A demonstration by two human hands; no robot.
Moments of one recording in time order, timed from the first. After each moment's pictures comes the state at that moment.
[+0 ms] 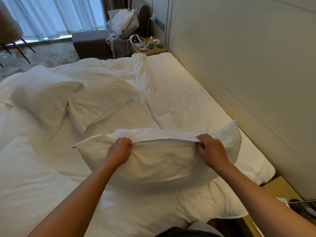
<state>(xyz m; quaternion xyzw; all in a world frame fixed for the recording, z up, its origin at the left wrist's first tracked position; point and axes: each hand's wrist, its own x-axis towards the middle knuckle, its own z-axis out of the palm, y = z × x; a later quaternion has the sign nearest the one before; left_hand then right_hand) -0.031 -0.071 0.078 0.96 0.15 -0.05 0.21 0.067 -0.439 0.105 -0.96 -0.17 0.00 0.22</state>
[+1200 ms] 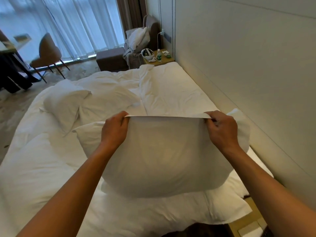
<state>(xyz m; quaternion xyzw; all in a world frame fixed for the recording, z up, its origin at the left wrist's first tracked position) -0.025 -0.271 0.232 0.93 0.19 0.23 0.23 0.112 -0.609 0.206 -0.86 -0.20 -0.17 0.43</state>
